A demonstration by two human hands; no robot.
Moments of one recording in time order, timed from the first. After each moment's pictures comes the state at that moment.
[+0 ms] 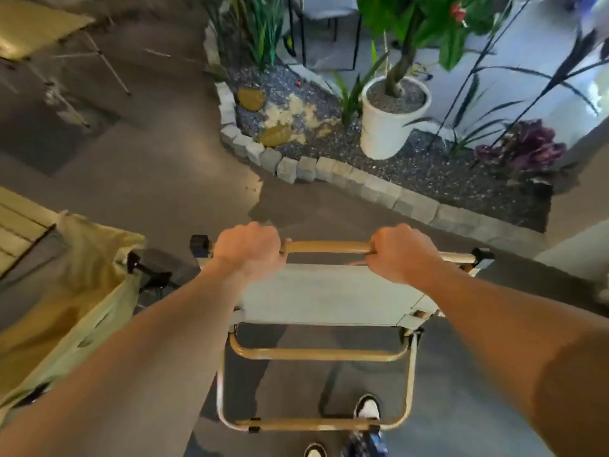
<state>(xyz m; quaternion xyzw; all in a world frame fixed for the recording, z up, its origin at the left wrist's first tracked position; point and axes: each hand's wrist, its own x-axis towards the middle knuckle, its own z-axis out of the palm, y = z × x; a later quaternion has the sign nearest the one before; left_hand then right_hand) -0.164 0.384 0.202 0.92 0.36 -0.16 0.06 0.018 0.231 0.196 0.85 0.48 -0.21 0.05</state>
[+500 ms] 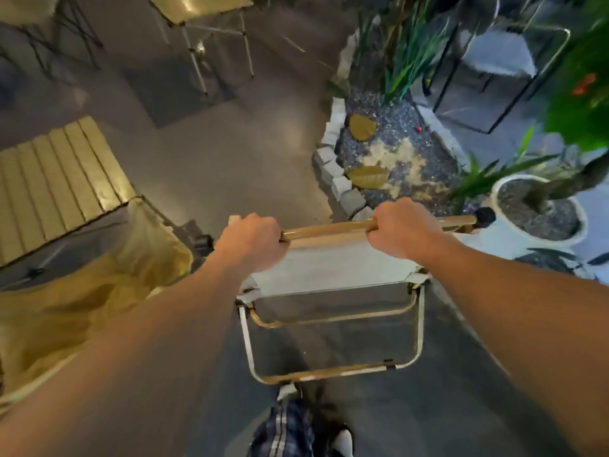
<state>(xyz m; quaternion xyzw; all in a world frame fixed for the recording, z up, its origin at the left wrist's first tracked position) -0.131 0.666 0.200 0.80 0.58 -0.10 0.14 0.105 0.629 0.232 0.72 0.67 -0.16 0.11</state>
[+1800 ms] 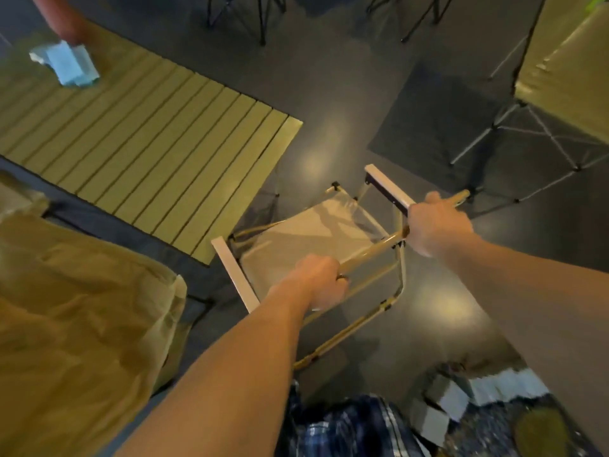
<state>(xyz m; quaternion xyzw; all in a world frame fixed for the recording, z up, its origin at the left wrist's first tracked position) -0.359 1.285 0.084 0.39 0.81 0.10 0.42 -0.287 1.482 0.123 0.36 0.90 0.03 0.25</state>
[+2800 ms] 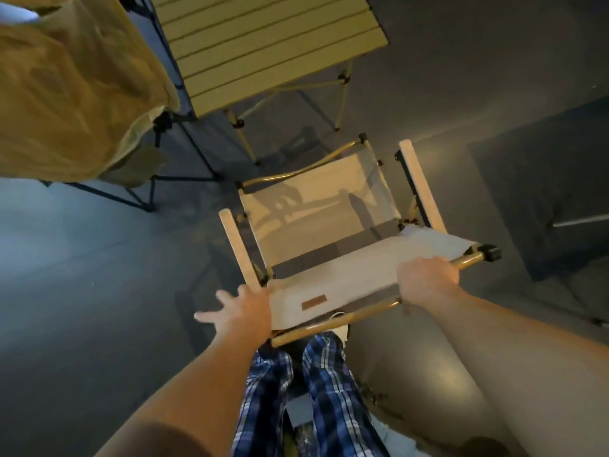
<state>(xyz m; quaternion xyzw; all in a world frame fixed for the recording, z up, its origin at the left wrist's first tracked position) -0.116 1.411 -0.008 -0.12 0.83 -0.01 0.54 -0.190 1.661 0.014 -0.02 0.85 0.16 0.50</state>
